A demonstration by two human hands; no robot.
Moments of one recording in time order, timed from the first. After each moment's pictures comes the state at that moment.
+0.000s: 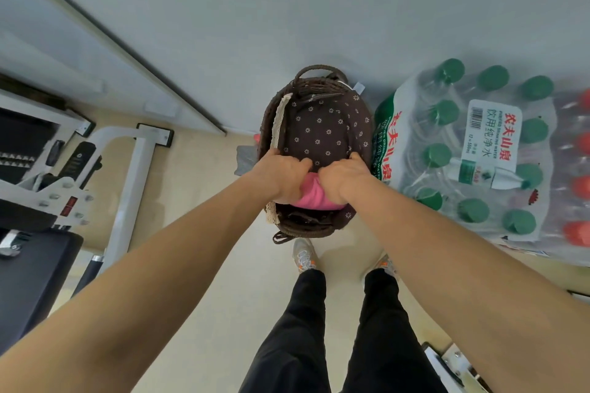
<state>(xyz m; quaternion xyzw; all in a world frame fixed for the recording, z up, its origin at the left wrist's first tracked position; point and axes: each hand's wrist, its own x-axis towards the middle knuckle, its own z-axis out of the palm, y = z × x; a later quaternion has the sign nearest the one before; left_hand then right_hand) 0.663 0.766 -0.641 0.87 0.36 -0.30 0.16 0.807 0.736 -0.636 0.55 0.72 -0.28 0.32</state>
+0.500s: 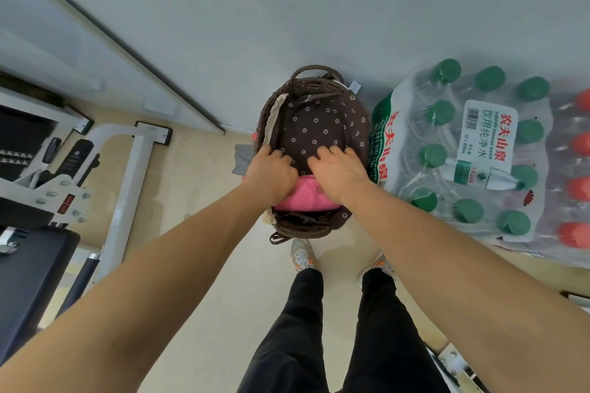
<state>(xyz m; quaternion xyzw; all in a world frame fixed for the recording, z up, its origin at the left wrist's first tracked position) 0.655 0.755 -0.650 0.89 0.34 -0.31 0.01 0.812 0.731 -0.646 0.57 0.77 -0.21 0.20</state>
